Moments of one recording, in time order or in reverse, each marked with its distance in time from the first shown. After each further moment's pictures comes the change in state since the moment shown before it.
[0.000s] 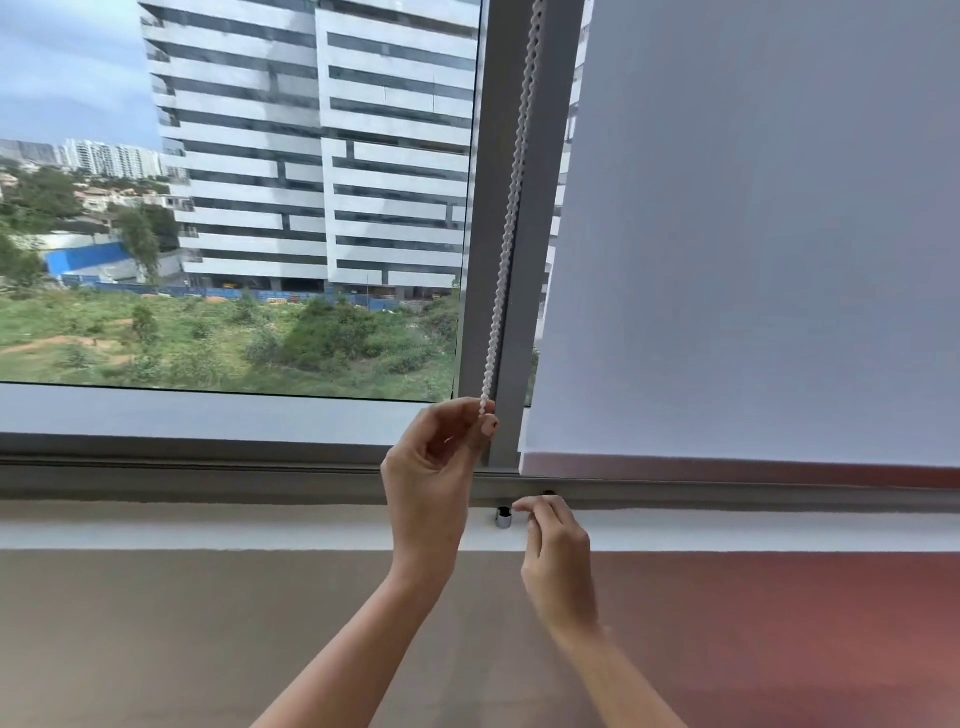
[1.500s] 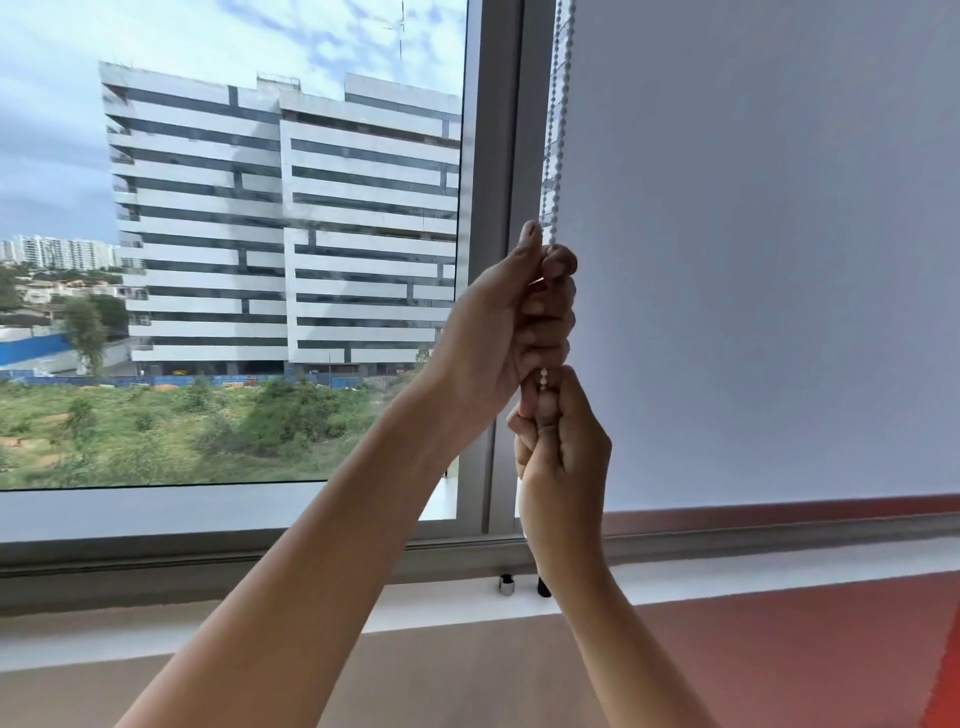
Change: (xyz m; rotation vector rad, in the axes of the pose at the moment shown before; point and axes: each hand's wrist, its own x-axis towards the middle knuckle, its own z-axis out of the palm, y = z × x) left_hand 0.077 0.188 0.055 -0.395 -0.843 -0.317; right_hand 0.068 -0.198 -0.108 0.659 0.367 -0.143
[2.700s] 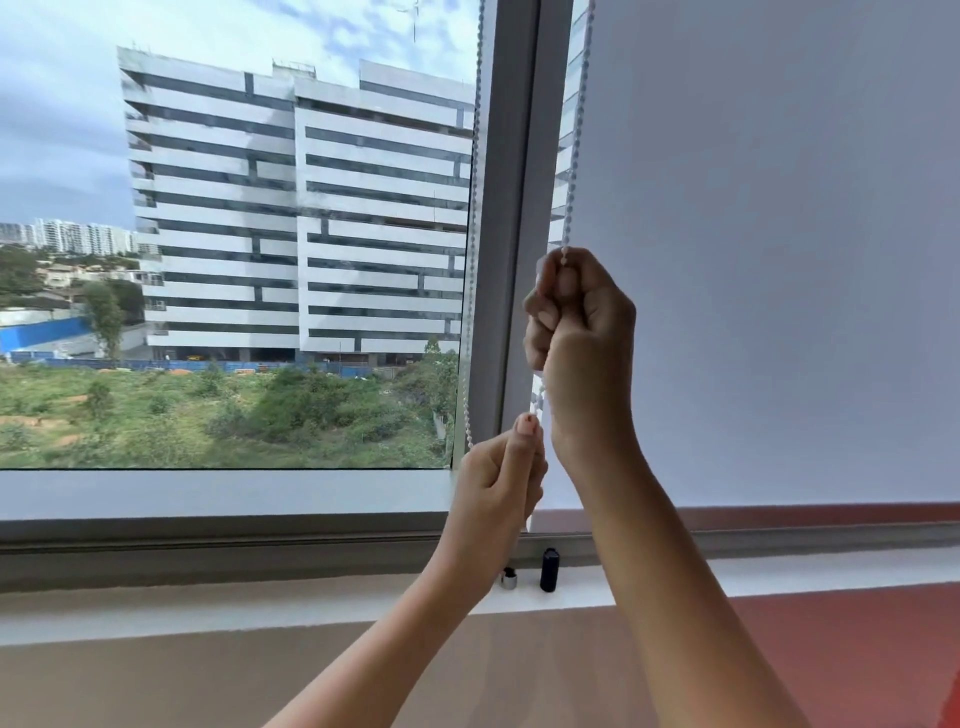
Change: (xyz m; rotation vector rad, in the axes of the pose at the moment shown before) left_hand -0.057 -0.109 -0.020 0.369 0.387 0.168; right_hand 0.071 -0.040 0.007 0.282 -0.123 0.083
